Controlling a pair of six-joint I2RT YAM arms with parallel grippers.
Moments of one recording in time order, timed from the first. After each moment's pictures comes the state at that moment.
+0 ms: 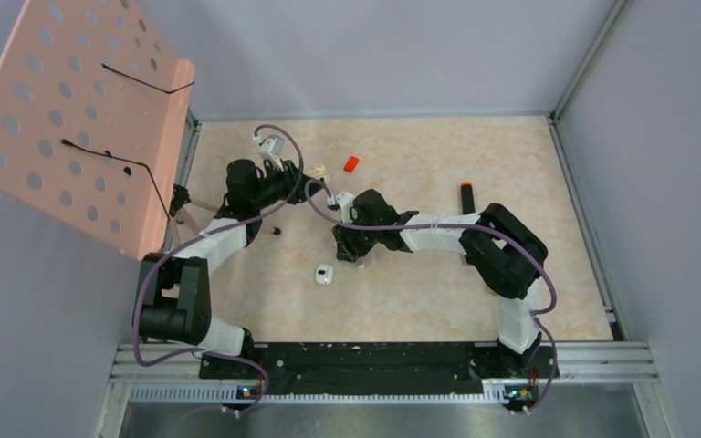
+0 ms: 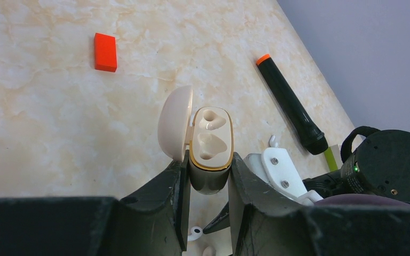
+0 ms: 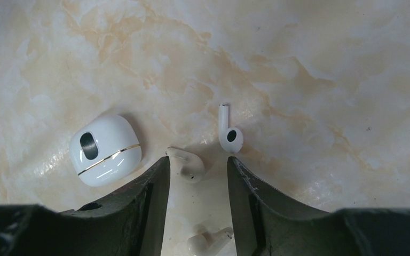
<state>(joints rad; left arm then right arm) -0.13 1.46 0.78 0.46 0.69 -0.46 0.84 1.93 1.14 0.03 -0.31 0.09</state>
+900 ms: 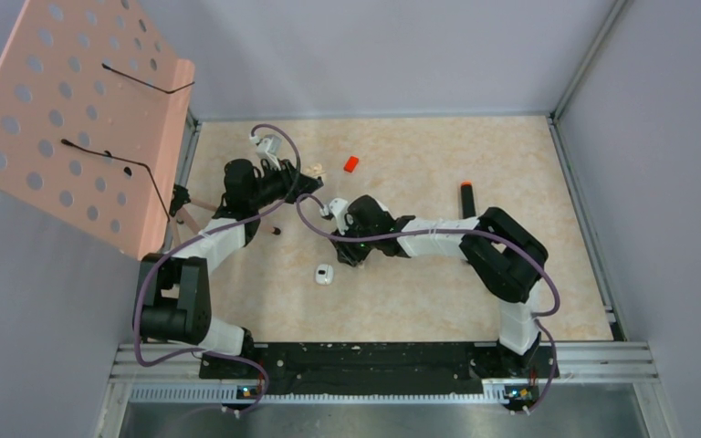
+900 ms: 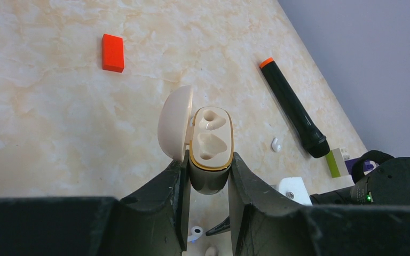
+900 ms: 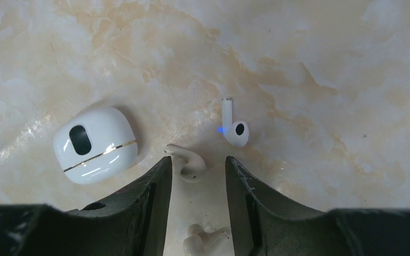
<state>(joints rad) -0.11 1.46 0.78 0.46 0.69 -0.47 0.89 1.93 1.14 0.01 -0.22 -0.03</state>
